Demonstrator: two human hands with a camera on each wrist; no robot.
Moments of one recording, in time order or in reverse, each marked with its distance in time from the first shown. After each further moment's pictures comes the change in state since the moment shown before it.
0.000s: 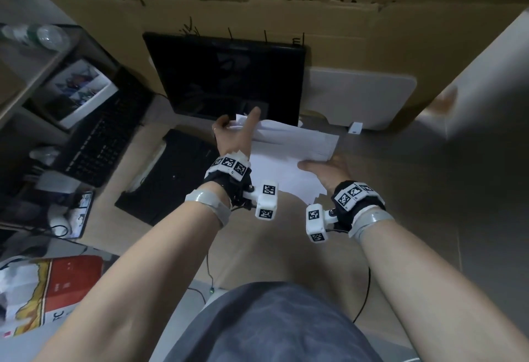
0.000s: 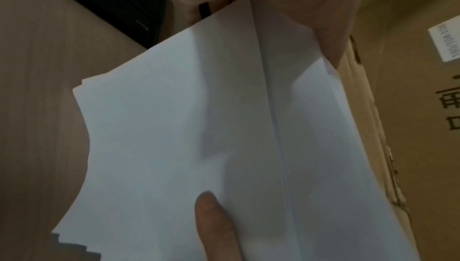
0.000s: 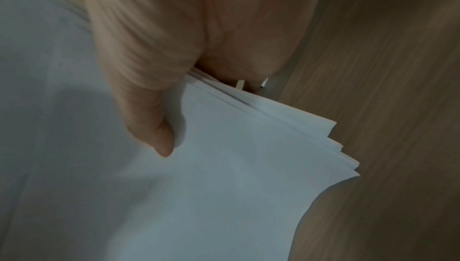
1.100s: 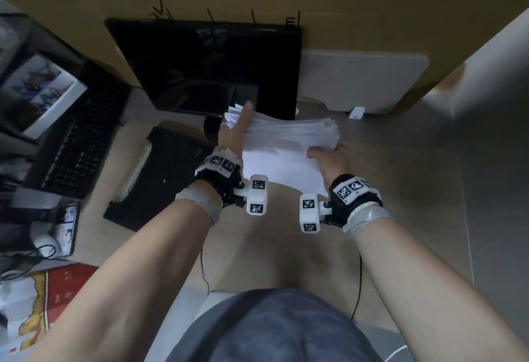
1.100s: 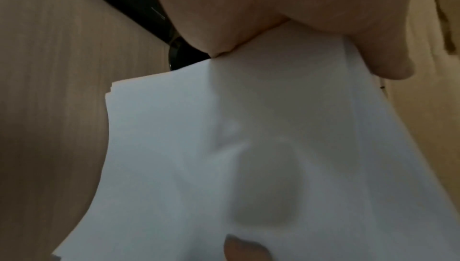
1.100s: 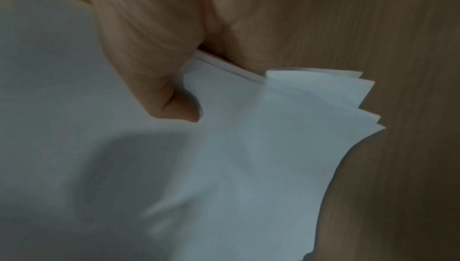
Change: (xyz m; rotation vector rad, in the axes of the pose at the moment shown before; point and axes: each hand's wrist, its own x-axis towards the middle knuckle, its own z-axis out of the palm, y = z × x) left_hand 0.048 -0.006 0.010 0.093 -0.206 -0.305; right_hand 0.036 -0.001 0.022 0.097 0.234 0.095
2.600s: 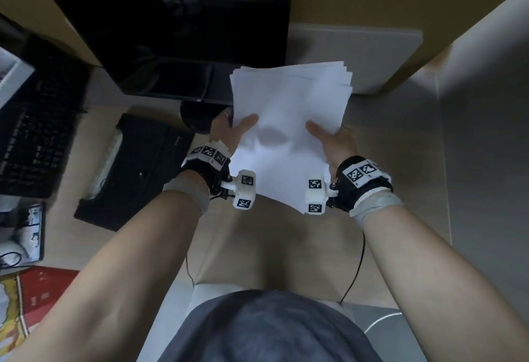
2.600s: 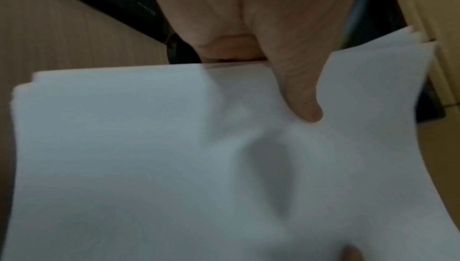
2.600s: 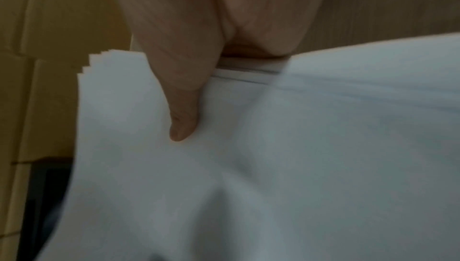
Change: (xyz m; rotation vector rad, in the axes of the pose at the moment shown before) left_hand 0.054 -0.037 0.009 0.352 -0.257 0.251; right_hand 0.019 -0.004 -0.021 0.023 0.010 0.009
